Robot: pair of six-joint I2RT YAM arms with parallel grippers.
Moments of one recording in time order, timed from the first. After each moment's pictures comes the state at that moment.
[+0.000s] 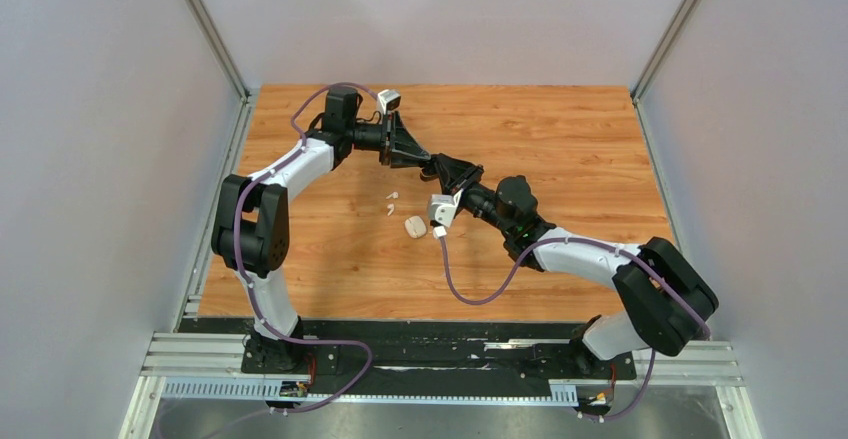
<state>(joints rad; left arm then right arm) -0.29 1.85 1.36 -0.02 1.22 -0.98 0.71 1.45 0.67 0.82 -0.23 -1.19</state>
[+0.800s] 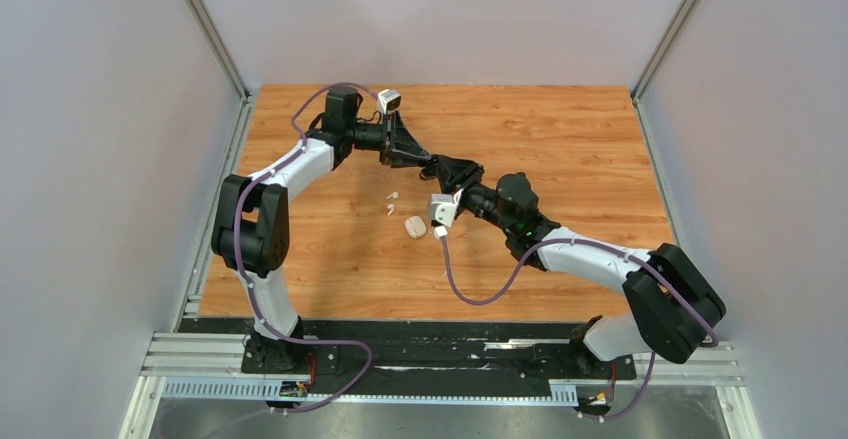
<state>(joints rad) -0.29 1.85 1.36 -0.01 1.22 -0.99 0.71 1.41 0.68 0.71 -0.24 -1.20</state>
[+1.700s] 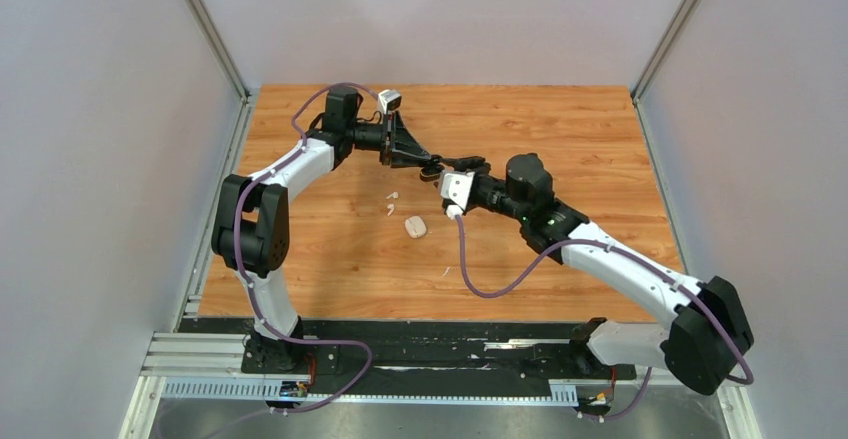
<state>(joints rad) -0.29 1.85 1.36 -0.01 1.23 -1.00 0.71 1.25 0.87 0.25 -0.36 -0.88</state>
